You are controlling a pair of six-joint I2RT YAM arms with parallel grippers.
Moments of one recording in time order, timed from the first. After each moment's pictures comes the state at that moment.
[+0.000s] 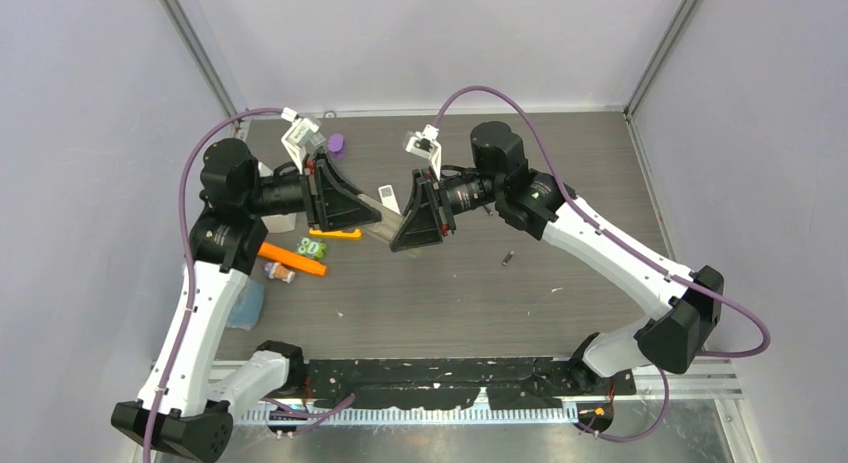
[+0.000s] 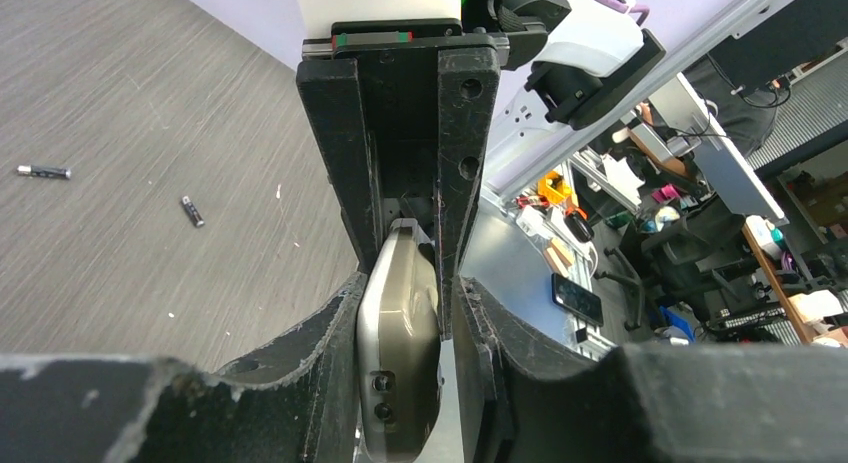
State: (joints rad) left arm -0.22 0.98 1.22 -0.26 1.21 -0.58; right arm 0.78 1.42 1.41 -0.20 -1.06 0.42
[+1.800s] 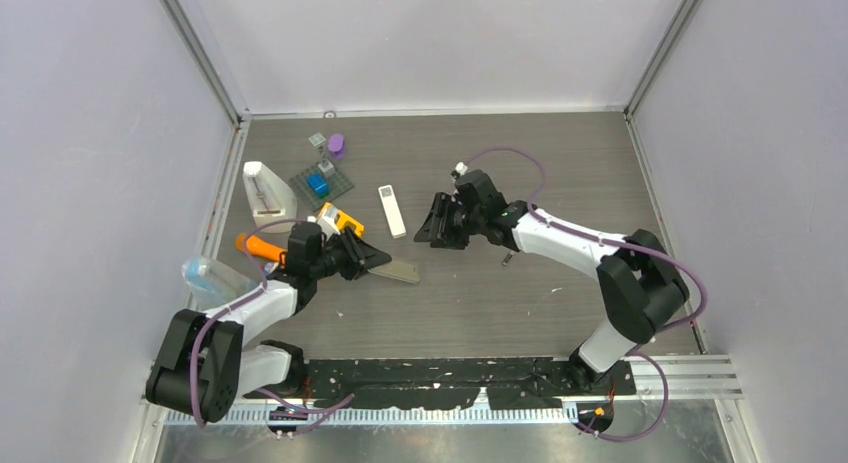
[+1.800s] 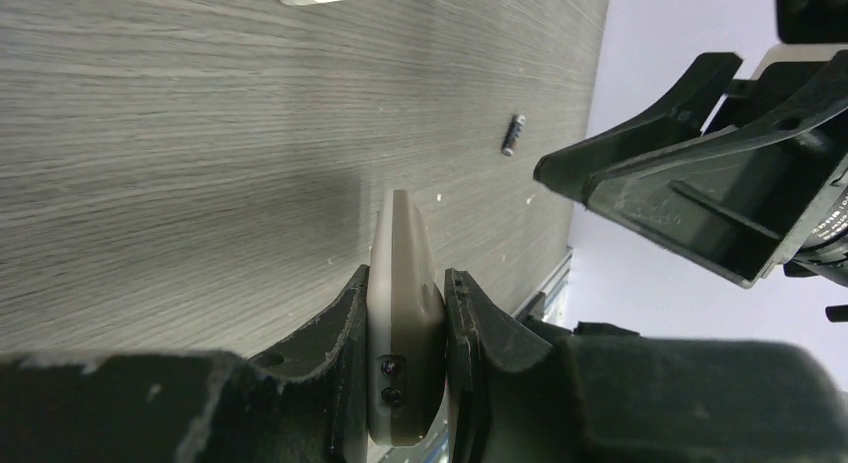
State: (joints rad) left arm -0.27 1.19 0.35 0.31 0.56 -0.99; right arm 0.68 1.58 1.03 -0.17 -0.27 0.84
